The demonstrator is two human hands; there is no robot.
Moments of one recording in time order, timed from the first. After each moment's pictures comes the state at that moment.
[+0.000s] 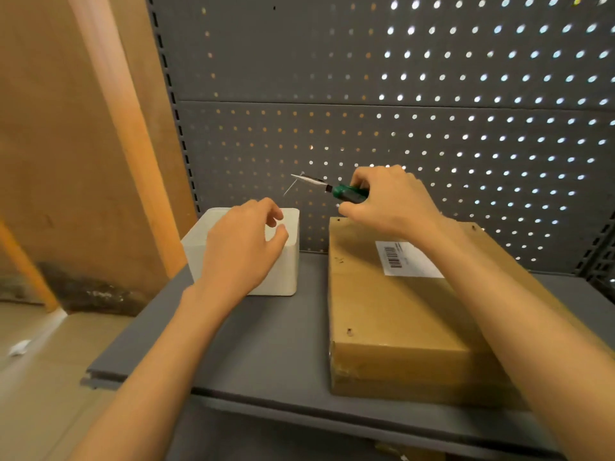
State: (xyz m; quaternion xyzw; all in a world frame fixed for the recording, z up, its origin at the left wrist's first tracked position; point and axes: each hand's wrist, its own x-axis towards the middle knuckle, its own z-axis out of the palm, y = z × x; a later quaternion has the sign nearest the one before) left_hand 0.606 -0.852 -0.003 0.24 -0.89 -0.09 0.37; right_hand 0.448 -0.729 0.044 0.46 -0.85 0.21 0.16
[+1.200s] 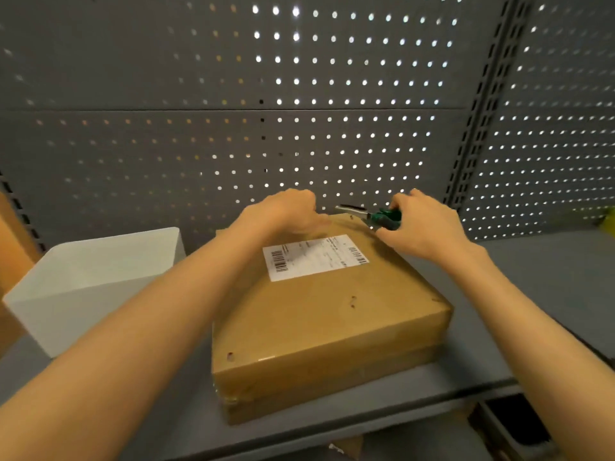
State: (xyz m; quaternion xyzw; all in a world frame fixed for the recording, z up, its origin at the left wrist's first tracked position) left_hand 0.421 -0.766 0.034 0.05 -1.00 -0.07 0.02; right_hand 0.388 -0.567 0.020 0.22 -0.96 0.07 0.18
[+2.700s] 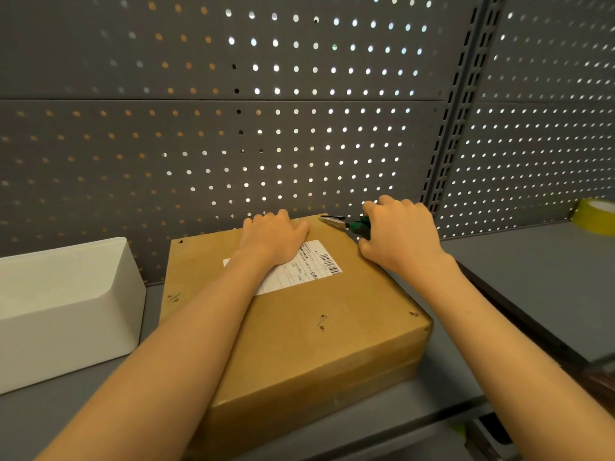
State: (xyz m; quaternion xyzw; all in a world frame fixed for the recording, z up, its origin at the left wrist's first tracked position) left_hand 0.386 -0.751 -0.025 0.13 -0.98 -0.12 0.12; right_hand 0.377 -0.570 0.006 0.22 -0.95 -0.03 0.22
